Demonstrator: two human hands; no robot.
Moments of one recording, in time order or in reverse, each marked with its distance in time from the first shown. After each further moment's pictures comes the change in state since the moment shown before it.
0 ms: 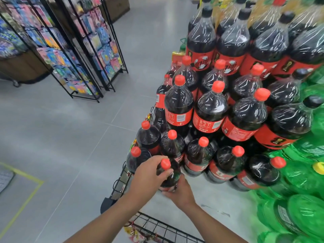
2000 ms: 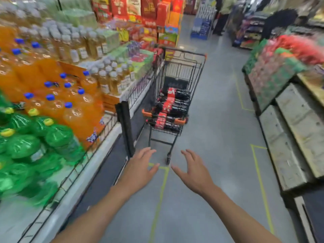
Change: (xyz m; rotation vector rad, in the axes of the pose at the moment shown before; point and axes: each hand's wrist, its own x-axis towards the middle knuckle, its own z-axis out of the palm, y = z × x) left_hand -0.504 0.304 0.314 0.210 -1.033 1.324; right_hand -0.766 0.244 -0.096 -0.125 1.288 0.826
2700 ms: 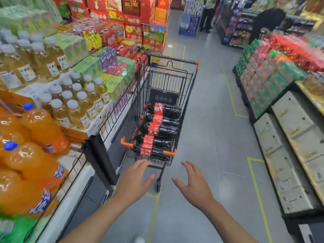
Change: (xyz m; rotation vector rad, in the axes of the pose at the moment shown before) left_hand 0.292 -0.023 0.037 -0.081 -0.104 0.014; right_hand 0.253 0.082 -0.033 0.107 -0.004 0.153
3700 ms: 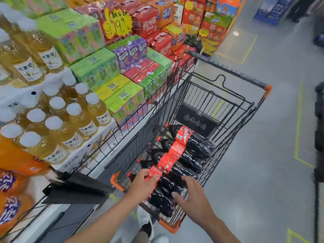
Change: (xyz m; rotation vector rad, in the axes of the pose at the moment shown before) left_hand 0.355 -0.042 0.025 -0.598 0.055 -0.758; right_hand 0.409 0.038 0.000 -0.021 -0.463 -0.173
